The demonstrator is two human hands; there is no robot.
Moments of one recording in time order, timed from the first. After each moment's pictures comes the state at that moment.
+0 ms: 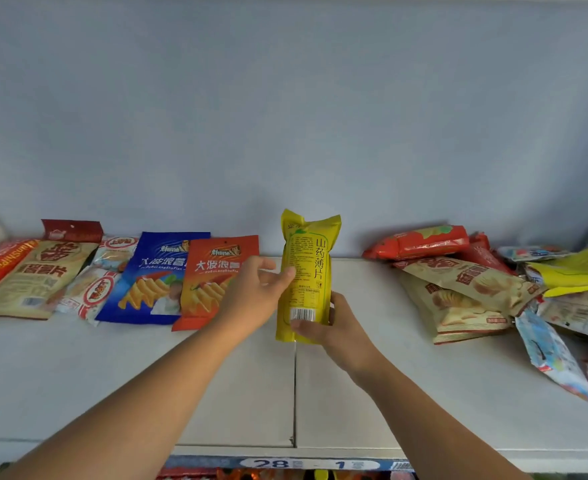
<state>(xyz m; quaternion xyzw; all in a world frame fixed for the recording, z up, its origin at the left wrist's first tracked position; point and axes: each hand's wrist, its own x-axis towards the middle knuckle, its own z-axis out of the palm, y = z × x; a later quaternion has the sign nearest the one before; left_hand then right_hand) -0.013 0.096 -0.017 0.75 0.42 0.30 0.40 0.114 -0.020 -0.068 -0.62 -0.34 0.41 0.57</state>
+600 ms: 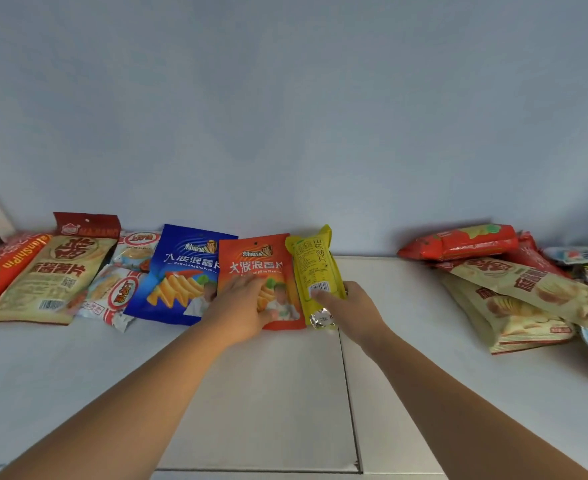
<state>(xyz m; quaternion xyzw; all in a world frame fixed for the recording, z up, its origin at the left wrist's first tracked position) -0.079 0.202 -0.074 0.90 0.41 0.05 0.16 0.096 0.070 -0.062 -0.78 -0.33 0.30 0.45</state>
